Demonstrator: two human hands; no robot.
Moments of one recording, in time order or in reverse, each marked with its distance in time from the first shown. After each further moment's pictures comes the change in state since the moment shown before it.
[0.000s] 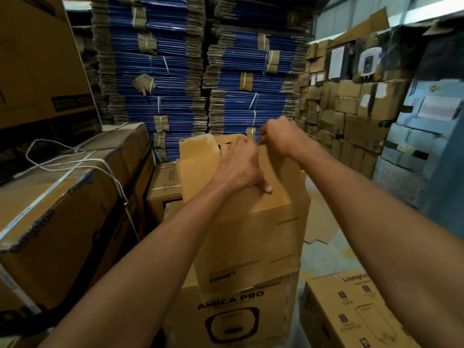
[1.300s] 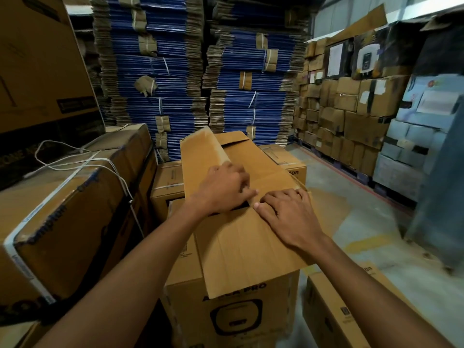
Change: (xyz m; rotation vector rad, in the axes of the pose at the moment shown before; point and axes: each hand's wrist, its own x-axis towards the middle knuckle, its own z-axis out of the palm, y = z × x) left_hand -0.054 -0.049 0.005 0.120 -0.138 0.303; right_hand -0.161 -0.005 0.102 0.124 0.070 -0.052
